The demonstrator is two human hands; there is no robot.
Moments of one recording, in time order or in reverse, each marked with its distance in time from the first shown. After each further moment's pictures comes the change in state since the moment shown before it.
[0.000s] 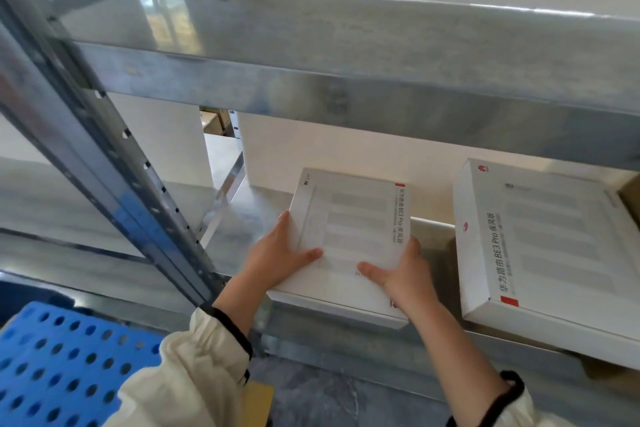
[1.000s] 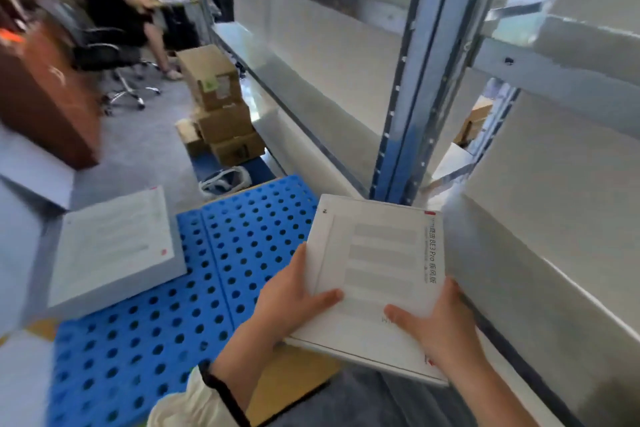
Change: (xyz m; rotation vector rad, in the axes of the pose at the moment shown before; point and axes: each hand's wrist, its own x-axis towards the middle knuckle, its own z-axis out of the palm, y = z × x) left_hand -0.302 -0.089 -0.007 -0.226 0.477 -0.561; right_hand -0.159 -0.045 0.063 -0.233 -0.509 -0.536
